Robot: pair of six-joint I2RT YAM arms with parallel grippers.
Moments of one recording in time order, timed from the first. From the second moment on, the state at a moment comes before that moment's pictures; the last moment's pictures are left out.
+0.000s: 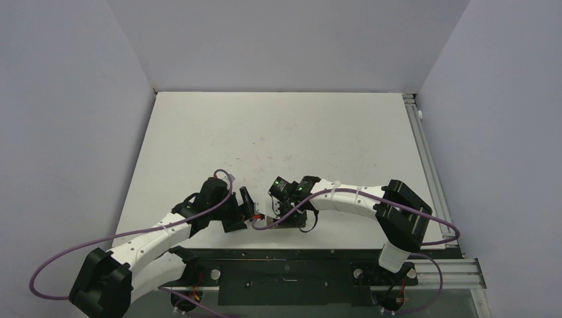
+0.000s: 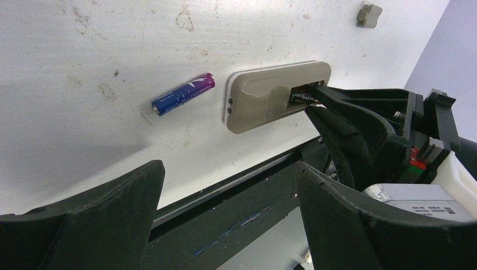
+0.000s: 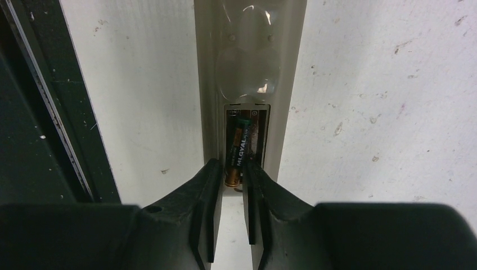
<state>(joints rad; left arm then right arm) -0.56 0.99 0.41 -0.30 0.34 -0.99 1.05 1.69 1.10 -0.73 -0.11 -0.59</state>
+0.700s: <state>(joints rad) -0.56 0.99 0.41 -0.29 0.34 -0.99 1.05 1.68 1.10 -0.72 -0.07 -0.58</state>
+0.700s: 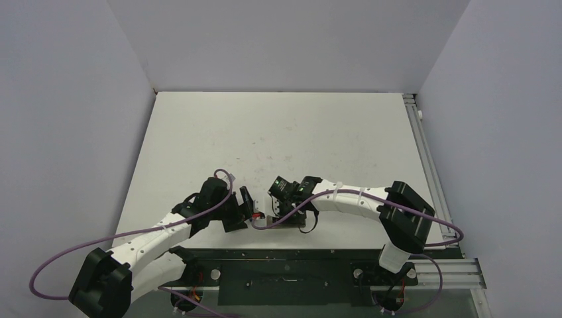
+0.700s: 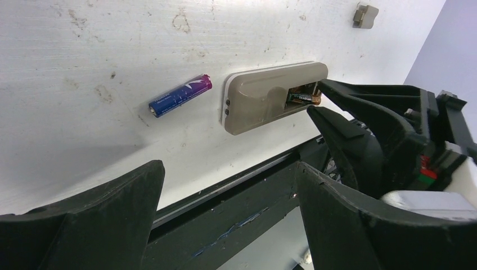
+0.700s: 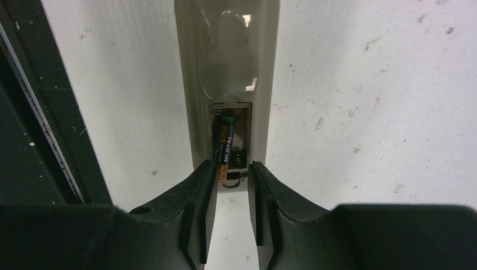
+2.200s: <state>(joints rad) -0.55 0.98 0.46 -0.35 0.32 -0.94 0.89 1.43 0.98 -0.49 -0.02 -0.12</state>
